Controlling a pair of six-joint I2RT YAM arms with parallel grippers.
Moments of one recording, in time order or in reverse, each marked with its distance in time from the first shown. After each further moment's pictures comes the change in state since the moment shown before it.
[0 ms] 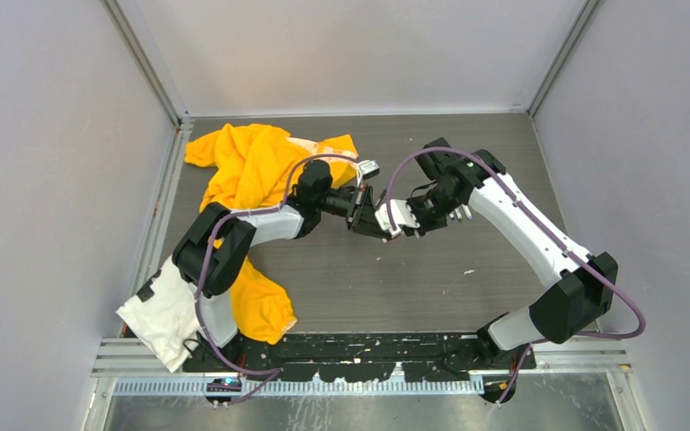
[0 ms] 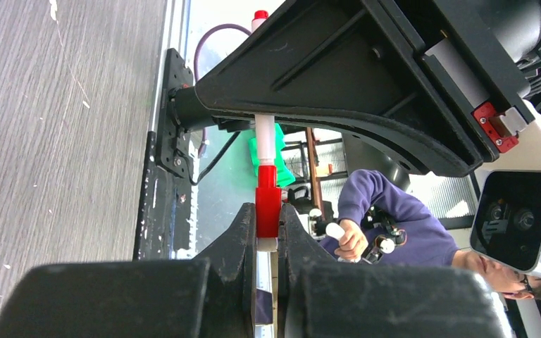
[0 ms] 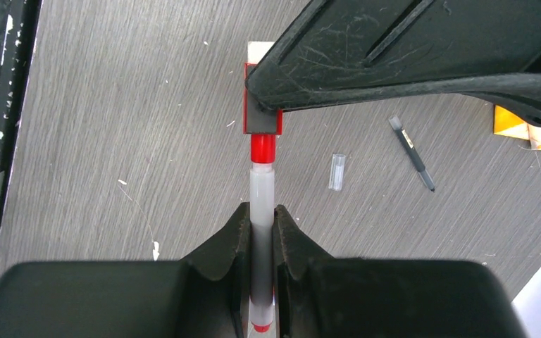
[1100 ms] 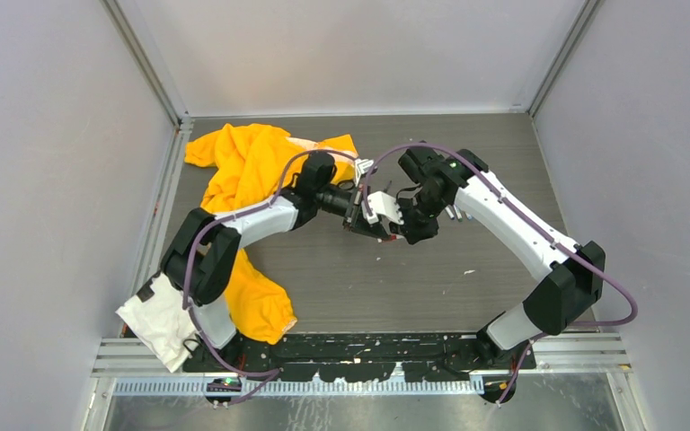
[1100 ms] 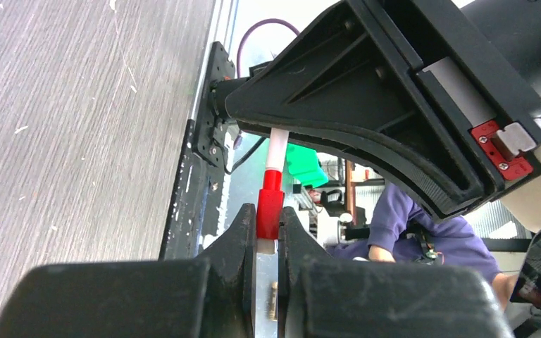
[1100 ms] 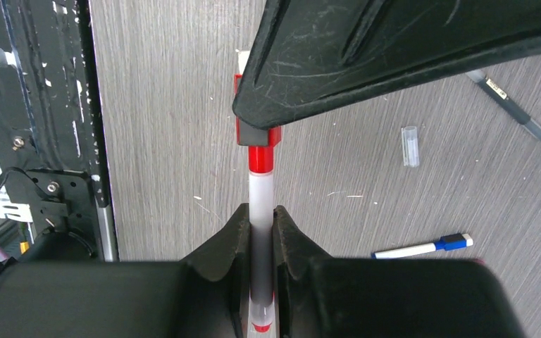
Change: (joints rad) left arm -0.003 -0.068 0.072 -0.468 -0.063 0.318; right arm 0.093 0.060 0.038 -0.009 0.084 0.416
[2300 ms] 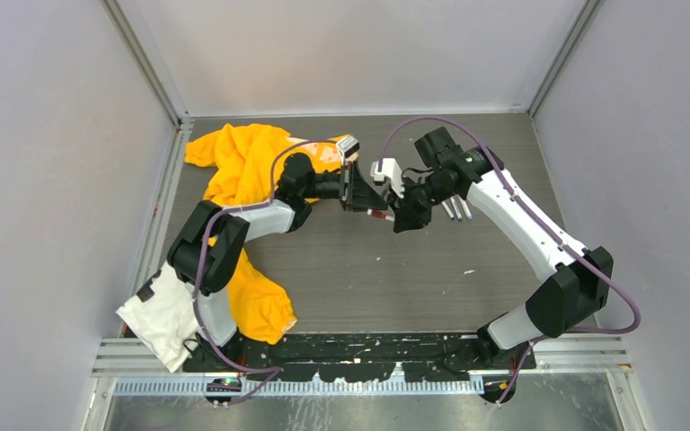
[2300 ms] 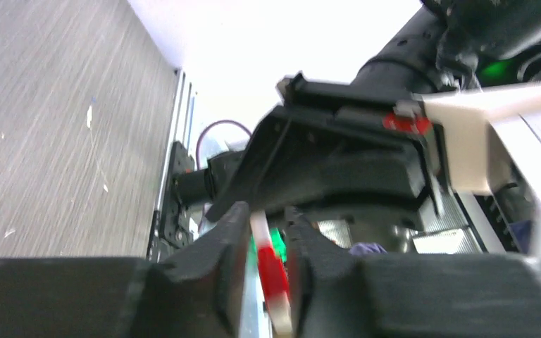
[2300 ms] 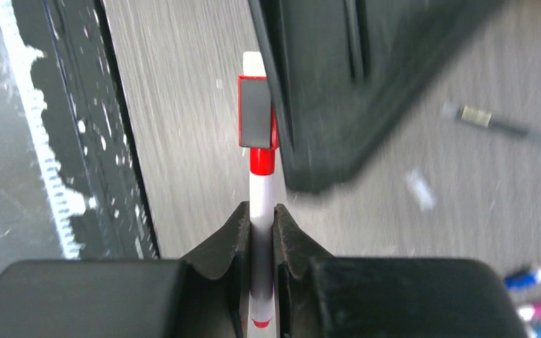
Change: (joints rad) left arm 0.074 0.071 -0.069 0.686 -0.051 -0.510; right arm -0.113 -0.029 -0.006 0.134 -0.179 0.348
